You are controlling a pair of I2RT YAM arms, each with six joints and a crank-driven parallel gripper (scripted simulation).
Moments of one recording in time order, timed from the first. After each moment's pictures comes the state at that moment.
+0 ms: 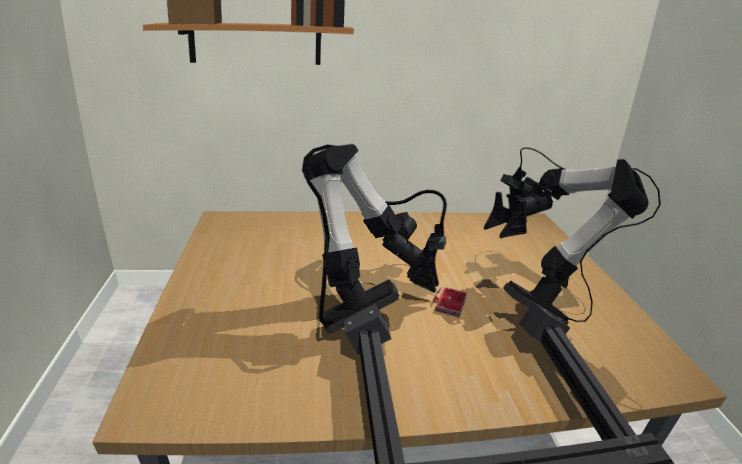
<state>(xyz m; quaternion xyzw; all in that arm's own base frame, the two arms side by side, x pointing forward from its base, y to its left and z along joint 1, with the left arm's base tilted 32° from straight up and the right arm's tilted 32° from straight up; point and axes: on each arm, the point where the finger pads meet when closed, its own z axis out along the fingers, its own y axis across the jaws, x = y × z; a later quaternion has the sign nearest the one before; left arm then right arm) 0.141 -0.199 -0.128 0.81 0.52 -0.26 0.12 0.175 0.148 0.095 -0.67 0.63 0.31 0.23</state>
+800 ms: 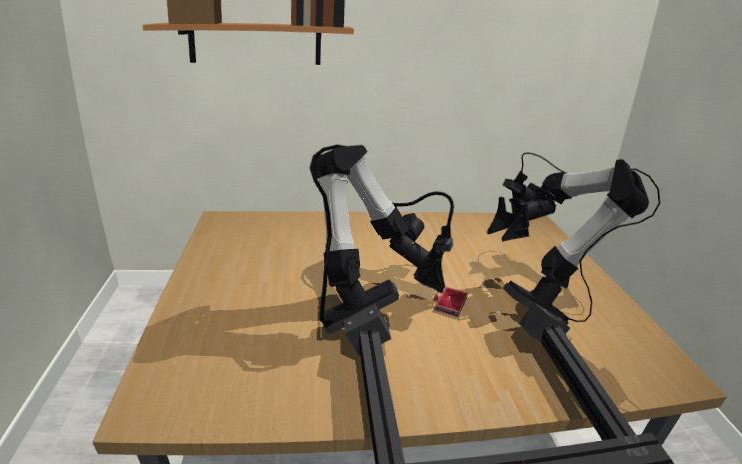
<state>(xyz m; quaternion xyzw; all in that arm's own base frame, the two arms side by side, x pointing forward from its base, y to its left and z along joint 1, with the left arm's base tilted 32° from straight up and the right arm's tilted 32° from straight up) 0.141 -0.215 -0.142 0.81 0.51 -0.26 0.11 0.177 0.131 0.090 -0.65 0.65 0.31 0.24</state>
